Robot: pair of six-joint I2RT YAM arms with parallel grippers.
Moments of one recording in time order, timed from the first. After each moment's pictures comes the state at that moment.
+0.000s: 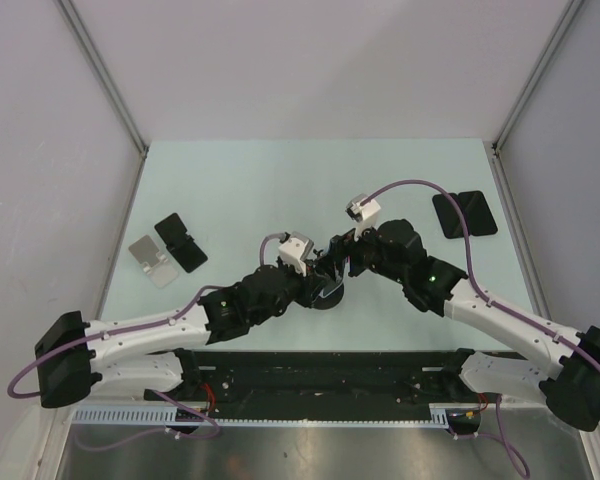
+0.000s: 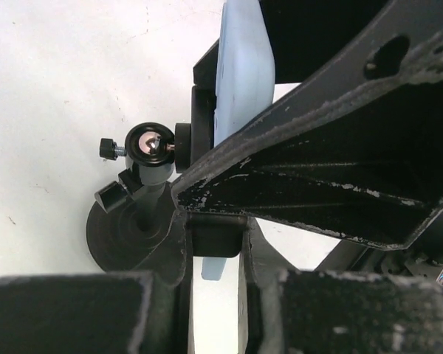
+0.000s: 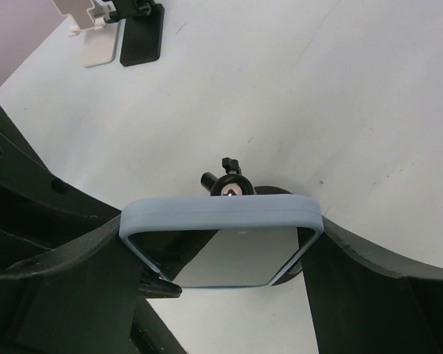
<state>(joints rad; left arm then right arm) -1.12 1.09 0.64 0.15 -0.31 -0.41 0.81 1.10 0.83 -0.06 -0.06 0.26</state>
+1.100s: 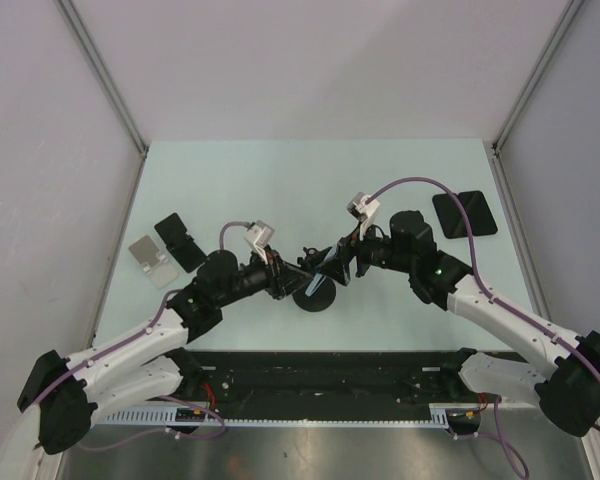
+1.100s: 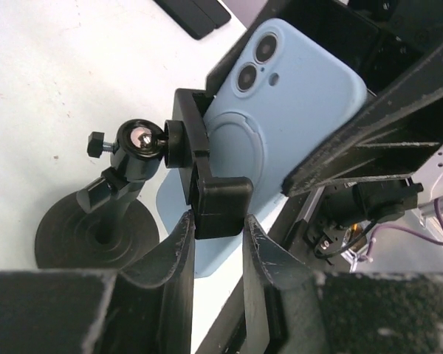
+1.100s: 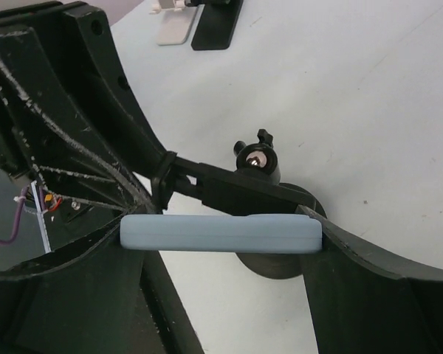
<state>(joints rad) -0.76 0.92 0.48 0.26 0.29 -0.53 0.68 1.09 0.82 -0.03 -0.42 0.20</state>
